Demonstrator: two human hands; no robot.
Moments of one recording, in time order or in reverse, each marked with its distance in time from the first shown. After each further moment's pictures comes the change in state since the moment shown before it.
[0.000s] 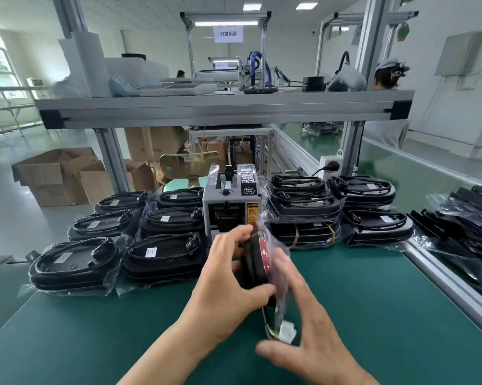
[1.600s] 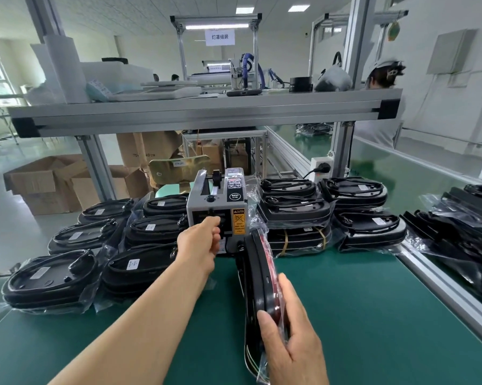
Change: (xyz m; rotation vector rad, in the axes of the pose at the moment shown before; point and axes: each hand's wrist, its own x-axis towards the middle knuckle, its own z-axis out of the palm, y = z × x) left_hand 0.118 -0.040 0.010 -0.658 0.442 -0.792; right_hand -0.005 -0.014 0.021 -0.050 0.330 0.412
